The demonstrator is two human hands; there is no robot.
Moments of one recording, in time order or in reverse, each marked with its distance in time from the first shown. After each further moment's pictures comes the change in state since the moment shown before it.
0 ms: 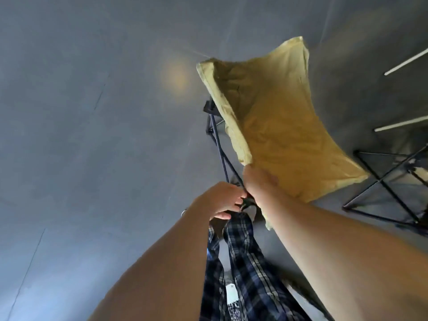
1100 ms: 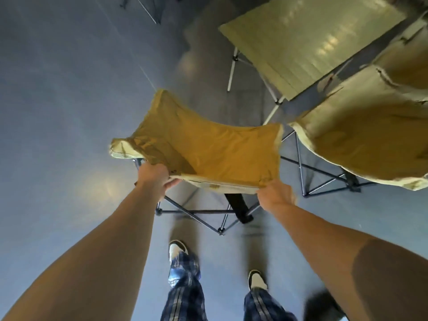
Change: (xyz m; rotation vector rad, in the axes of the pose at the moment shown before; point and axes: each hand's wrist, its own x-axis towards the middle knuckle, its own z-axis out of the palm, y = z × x) left_hand 0.147 0.482 0.060 -0.068 0.312 0.291; right_hand 0.121 0.202 -0.303 0.756 0.317 0.522
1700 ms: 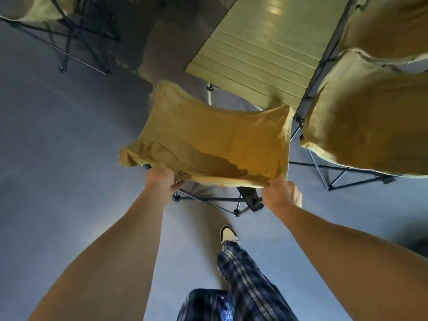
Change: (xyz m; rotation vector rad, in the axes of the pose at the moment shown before) left_hand 0.180 0.243 0.107 0.291 -0.287 0.019; right_hand 0.108 -0.195 -0.060 0.307 0.143 0.293
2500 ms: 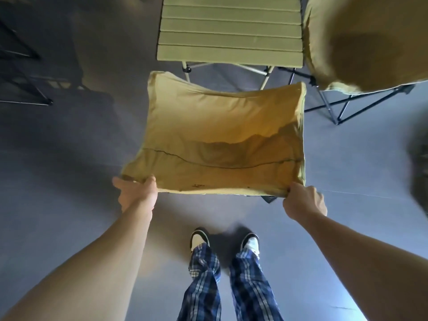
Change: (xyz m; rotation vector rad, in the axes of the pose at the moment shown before) left_hand 0.173 0.114 -0.098 0.840 0.268 0.180; right_hand -0.028 -0.120 0.148 0.004 -0.117 0.458
